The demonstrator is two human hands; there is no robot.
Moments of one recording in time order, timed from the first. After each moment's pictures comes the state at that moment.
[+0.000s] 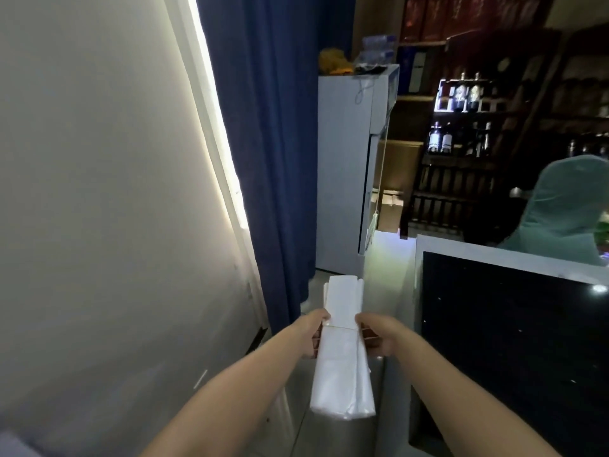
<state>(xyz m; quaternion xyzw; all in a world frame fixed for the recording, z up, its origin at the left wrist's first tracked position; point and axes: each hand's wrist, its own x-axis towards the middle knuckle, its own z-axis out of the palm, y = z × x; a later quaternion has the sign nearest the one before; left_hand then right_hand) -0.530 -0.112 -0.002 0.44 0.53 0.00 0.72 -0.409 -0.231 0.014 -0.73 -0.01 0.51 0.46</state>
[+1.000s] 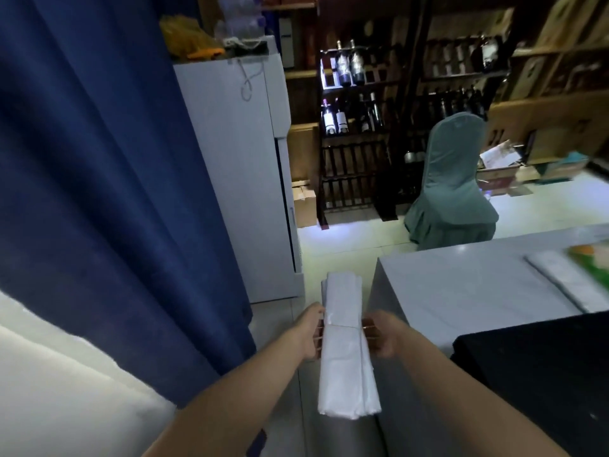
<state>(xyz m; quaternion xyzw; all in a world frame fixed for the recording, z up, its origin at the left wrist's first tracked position) -0.209 0.147 -0.046 0.50 0.40 -0.20 0.75 -0.160 -0.023 -0.026 -0.67 0.22 0.41 0.58</state>
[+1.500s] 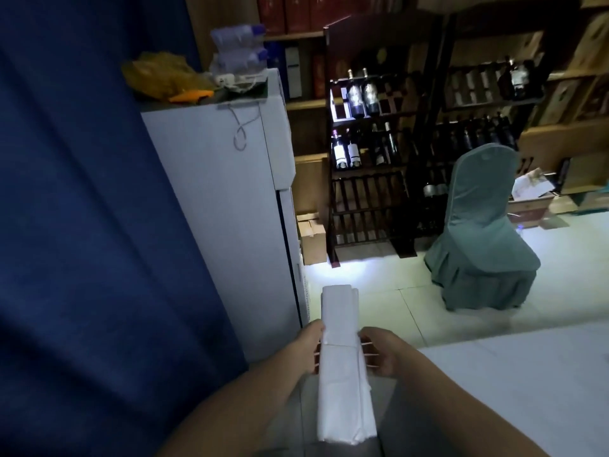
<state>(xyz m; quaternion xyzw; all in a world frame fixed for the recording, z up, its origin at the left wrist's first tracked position) 0.031 0.253 -0.039 0.53 0.43 -0.17 0.71 0.086 0.091 -0.038 -0.65 0.19 0.43 0.60</state>
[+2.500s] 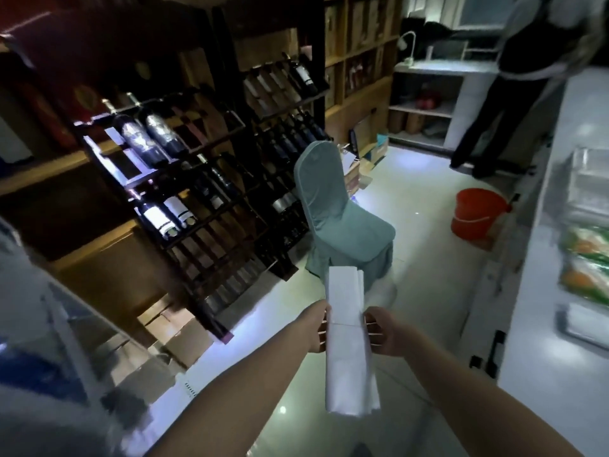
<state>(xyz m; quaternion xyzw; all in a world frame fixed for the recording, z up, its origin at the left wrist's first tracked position) 0.528 0.211 -0.017 0.64 0.21 -0.45 0.59 0.462 0.062 -0.036 -0.52 0.46 0.16 0.70</state>
